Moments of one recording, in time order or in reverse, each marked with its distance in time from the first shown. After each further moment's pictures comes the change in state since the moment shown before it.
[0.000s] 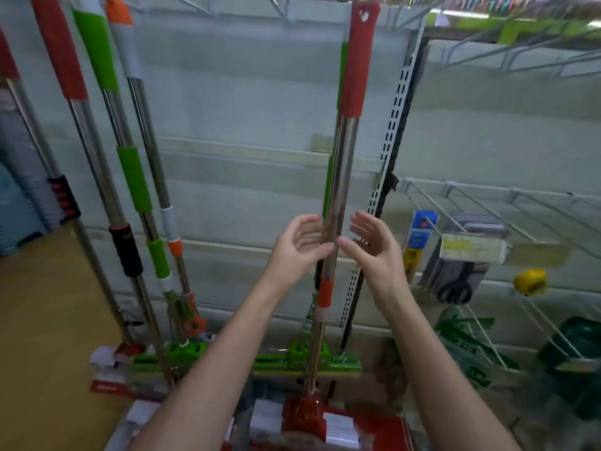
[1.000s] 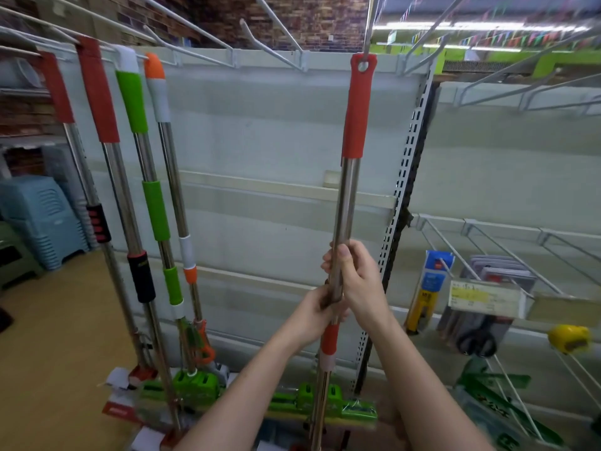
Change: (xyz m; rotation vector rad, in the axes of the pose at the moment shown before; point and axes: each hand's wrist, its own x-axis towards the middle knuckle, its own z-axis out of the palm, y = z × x) left_hand 0.000 -0.028 0.035 0.229 -0.083 -0.259; right_hand 0.035 -0.008 0.029 0.120 -0.088 -0.017
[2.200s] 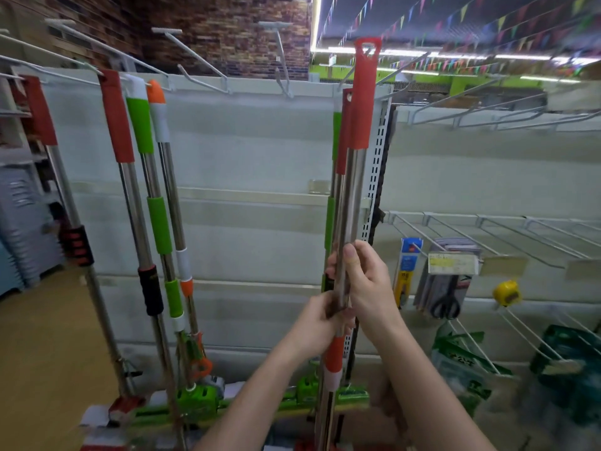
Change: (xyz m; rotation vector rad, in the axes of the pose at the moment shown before) left_hand -0.104 0.035 -0.030 -0.055 -0.181 0.069; right_hand -0.087 -0.076 0.044 0.027 0.176 -0.059
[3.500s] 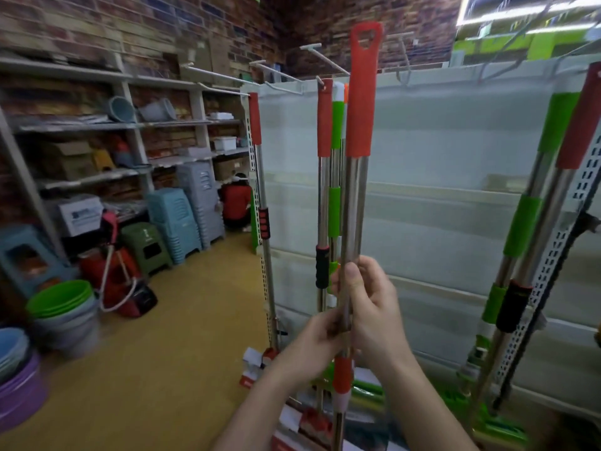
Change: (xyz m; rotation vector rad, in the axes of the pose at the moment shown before) left_hand -0.185 -0.026 -0.204 0.154 0.284 -0.099; right_hand -0.106 -0.032 0.234 0.229 -0.302 0.063
